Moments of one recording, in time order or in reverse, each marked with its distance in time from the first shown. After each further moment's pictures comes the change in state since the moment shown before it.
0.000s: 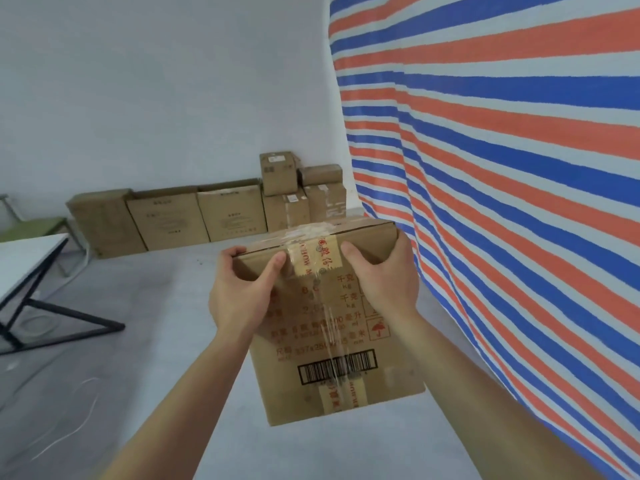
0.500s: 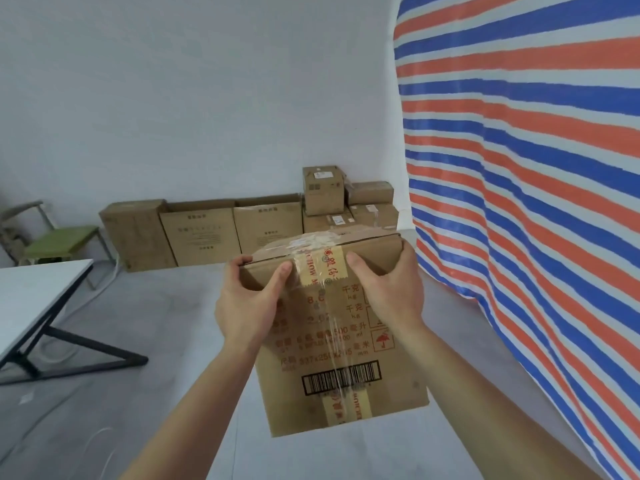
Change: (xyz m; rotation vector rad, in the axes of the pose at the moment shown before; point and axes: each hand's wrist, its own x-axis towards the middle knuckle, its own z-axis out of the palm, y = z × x) left_hand 0.376 -0.121 0.008 0.009 0.091 -0.013; right_hand 0.210 -0.027 0.354 0.002 -0.136 0.000
